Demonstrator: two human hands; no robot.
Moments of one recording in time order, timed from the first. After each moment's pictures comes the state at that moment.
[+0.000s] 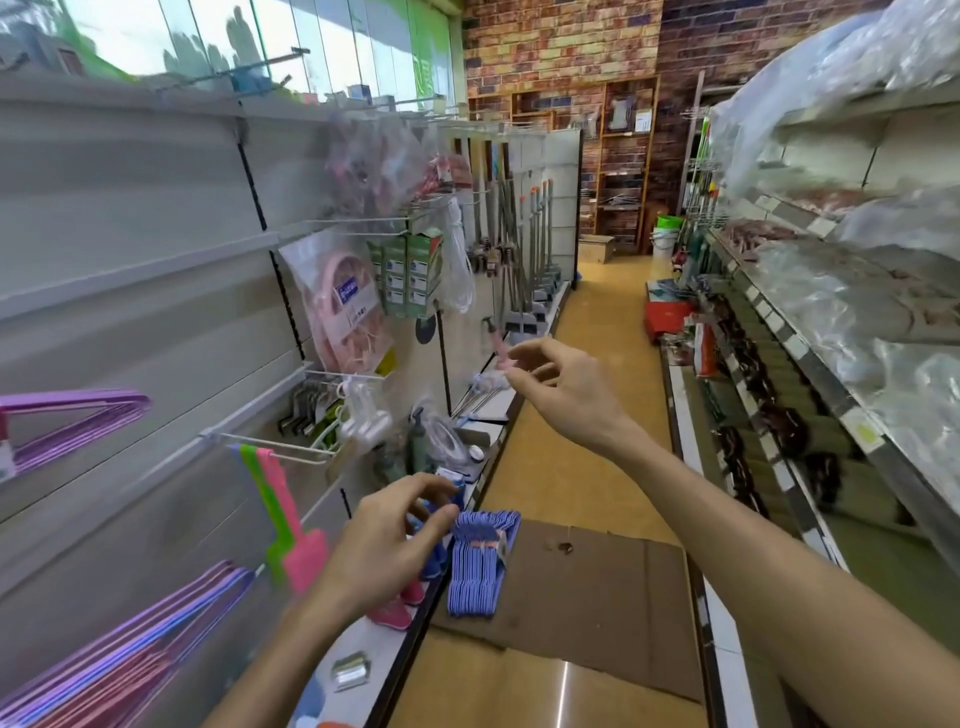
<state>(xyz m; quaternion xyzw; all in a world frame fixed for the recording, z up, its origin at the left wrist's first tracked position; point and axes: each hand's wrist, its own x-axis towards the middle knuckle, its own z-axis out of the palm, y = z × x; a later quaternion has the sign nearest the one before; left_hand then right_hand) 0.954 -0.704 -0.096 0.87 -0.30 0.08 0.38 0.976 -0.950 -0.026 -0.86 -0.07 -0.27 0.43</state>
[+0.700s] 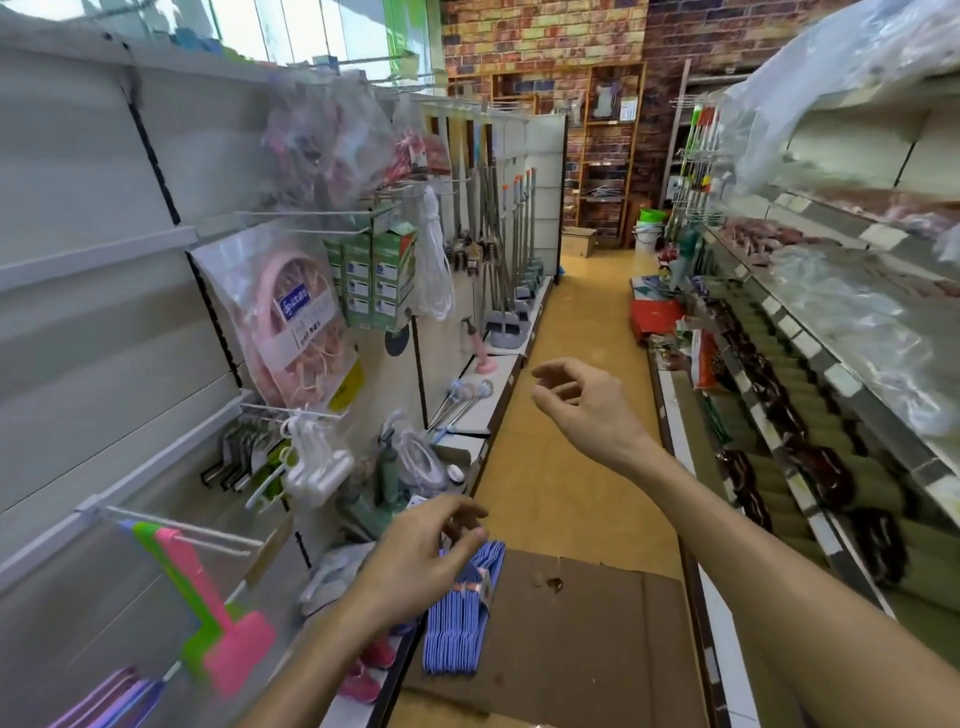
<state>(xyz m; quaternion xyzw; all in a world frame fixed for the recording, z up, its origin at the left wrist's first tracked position) 1.161 -0.795 -0.140 0.86 -0.36 0.02 0.37 1.154 -1.029 -0.053 -0.87 0.00 -0.25 0.42</state>
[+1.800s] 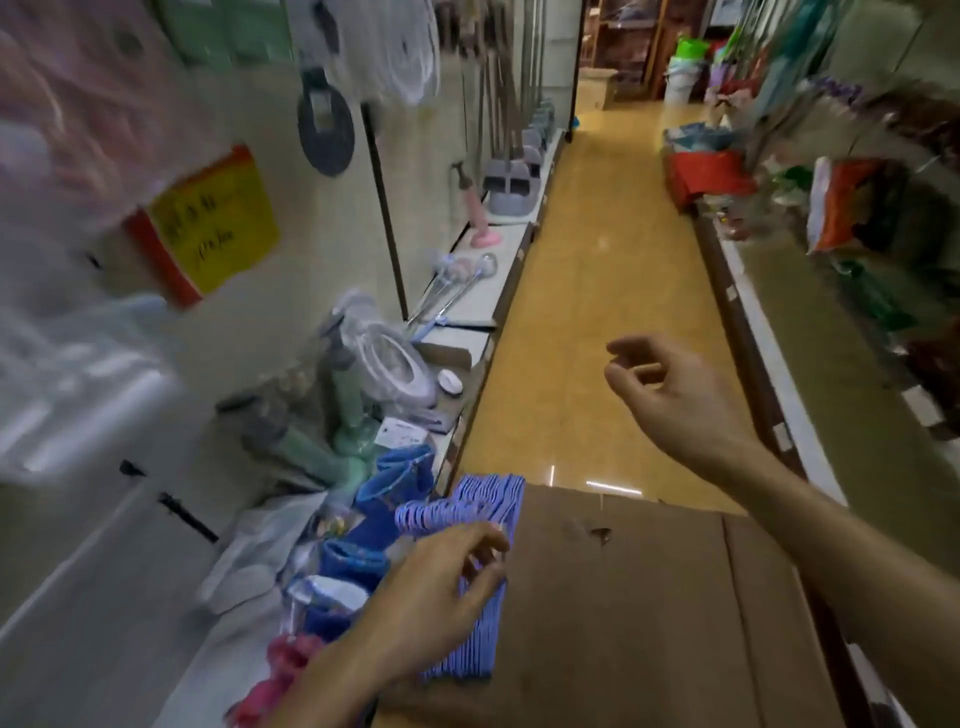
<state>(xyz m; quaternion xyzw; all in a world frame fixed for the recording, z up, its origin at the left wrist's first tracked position) 1.497 -0.873 -0.559 0.87 -0.33 -0.13 0.33 1.483 -1.136 -0.458 -0.89 0.14 -0.17 0.40</state>
